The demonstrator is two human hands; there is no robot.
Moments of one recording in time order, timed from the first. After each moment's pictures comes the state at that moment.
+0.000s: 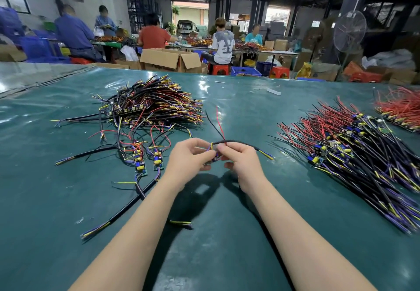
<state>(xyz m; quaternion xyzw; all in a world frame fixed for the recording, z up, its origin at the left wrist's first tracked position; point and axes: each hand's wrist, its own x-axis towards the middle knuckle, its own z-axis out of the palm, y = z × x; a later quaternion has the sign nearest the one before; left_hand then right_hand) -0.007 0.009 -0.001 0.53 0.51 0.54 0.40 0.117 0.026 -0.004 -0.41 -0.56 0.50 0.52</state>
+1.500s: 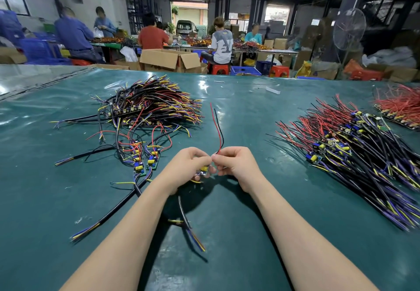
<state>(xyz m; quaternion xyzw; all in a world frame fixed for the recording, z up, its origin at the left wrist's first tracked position) -0.015 0.009 -0.006 0.58 0.52 0.43 0.47 0.124 0.032 -0.010 -0.40 -0.59 0.54 0.45</state>
